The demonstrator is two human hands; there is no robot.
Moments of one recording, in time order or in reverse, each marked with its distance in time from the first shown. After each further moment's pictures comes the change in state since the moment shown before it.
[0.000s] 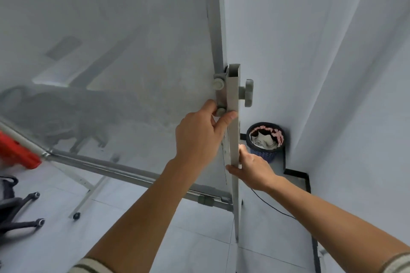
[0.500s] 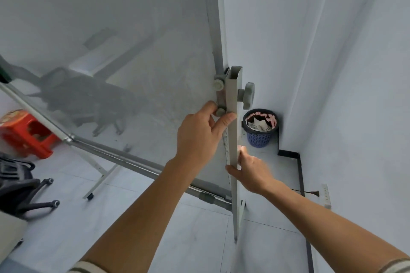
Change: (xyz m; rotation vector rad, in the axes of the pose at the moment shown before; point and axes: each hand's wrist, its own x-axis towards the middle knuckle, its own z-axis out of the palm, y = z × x) left_hand -0.152 0.055 -0.049 -0.077 -0.026 0.039; right_hand -0.176 -0.025 0.044 0.036 0.067 0.025
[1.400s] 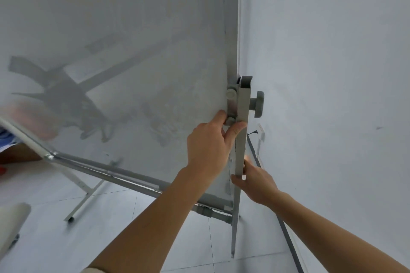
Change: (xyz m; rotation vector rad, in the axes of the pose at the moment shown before) left_hand -0.369 0.094 -0.157 -0.106 -0.134 0.309; right_hand -0.431 -0.131 0.126 0.064 0.221 0.351
